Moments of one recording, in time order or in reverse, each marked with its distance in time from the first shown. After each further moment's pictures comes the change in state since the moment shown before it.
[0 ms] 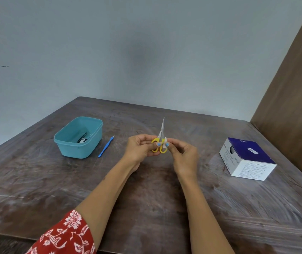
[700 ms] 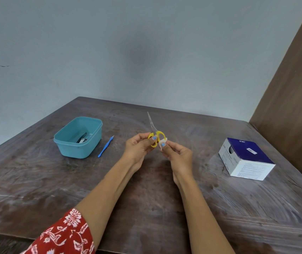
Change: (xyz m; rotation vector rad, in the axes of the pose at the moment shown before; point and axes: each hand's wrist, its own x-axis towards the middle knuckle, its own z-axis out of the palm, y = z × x) left_hand 0.001 0.000 0.002 -0.273 0.072 -0.062; right_hand -0.001 0.005 0.013 0.432 -0.019 0.342
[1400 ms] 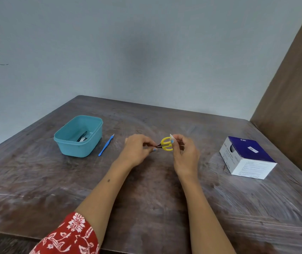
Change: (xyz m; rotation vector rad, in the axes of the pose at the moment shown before) left_hand 0.007 0.006 -0.015 1.330 -0.067 0.418; right_hand -0.002 -0.010 -0.010 -0.619 0.135 -0.501
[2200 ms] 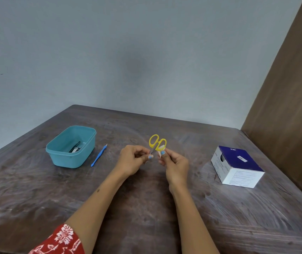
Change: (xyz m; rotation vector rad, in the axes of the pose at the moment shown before) left_hand 0.001 -0.002 0.013 -0.474 0.014 -0.088; right_hand -0.002 0.006 0.011 0.481 -0.021 0.409
